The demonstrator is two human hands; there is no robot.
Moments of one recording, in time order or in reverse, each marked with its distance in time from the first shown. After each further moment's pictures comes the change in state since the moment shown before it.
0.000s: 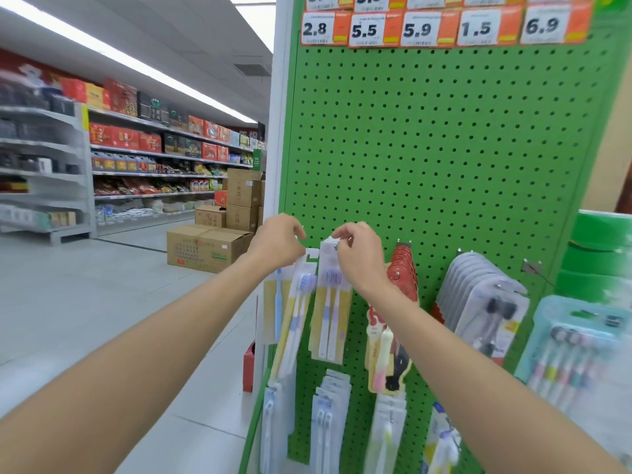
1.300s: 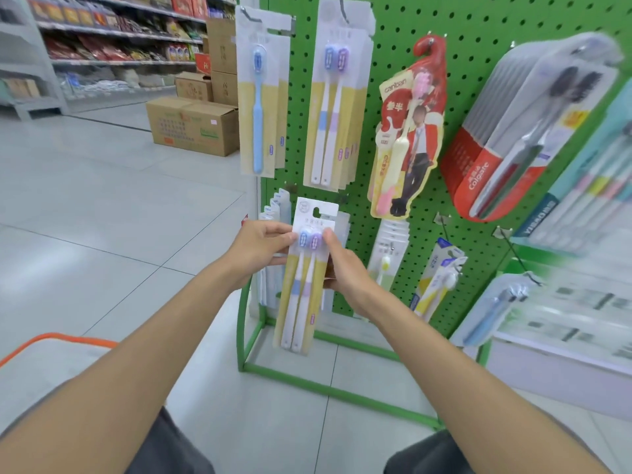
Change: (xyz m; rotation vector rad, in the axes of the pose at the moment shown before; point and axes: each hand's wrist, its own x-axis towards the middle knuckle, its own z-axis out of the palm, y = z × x) left_hand -0.206 -0.108 0.176 -0.806 -0.280 -0.437; right_hand -0.243 0.128 0.084 0.525 -0.593 0.706
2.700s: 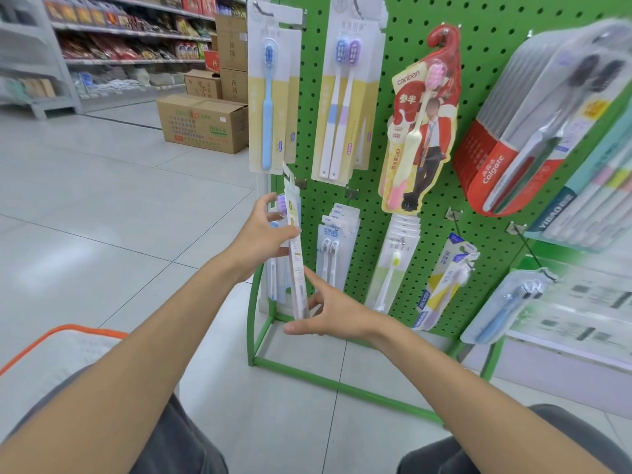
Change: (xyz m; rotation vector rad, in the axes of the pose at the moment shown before) left_hand -0.003 0.003 -0.011 -0.035 0.020 0.000; right_hand -0.024 0.038 0.014 -0.350 -0.415 -0.038
